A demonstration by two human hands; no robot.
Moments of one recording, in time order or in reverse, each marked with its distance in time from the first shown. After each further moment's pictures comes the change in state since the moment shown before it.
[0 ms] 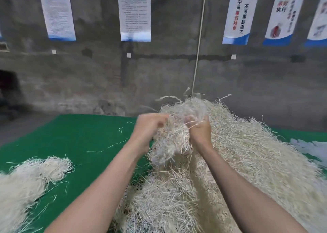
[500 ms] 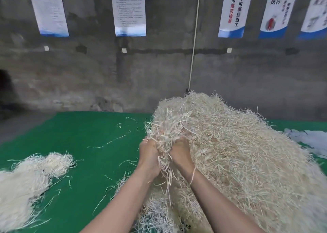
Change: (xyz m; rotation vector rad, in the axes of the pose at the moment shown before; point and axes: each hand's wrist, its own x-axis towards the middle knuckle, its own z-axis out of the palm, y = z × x) left_hand -0.039 -0.065 0.009 -0.446 0.142 -0.322; right_hand -0.098 0.012 0.016 0.082 -0.316 0.206
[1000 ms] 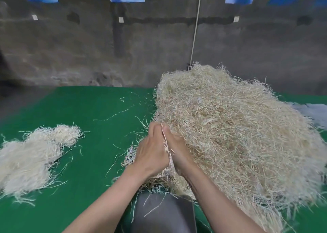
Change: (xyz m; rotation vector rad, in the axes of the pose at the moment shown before) left_hand -0.045 -0.038 -0.078 1.293 -0.156 0.791; right_hand -0.055 0.055 0.038 0.044 -0.214 0.103
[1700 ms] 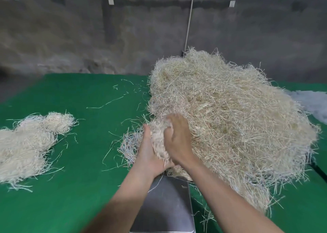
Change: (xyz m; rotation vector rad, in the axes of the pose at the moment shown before) left_hand -0.026 0.001 0.023 -1.892 -0.359 -0.999; right_hand -0.018 0.026 -0.006 -0.736 0.379 -0.442
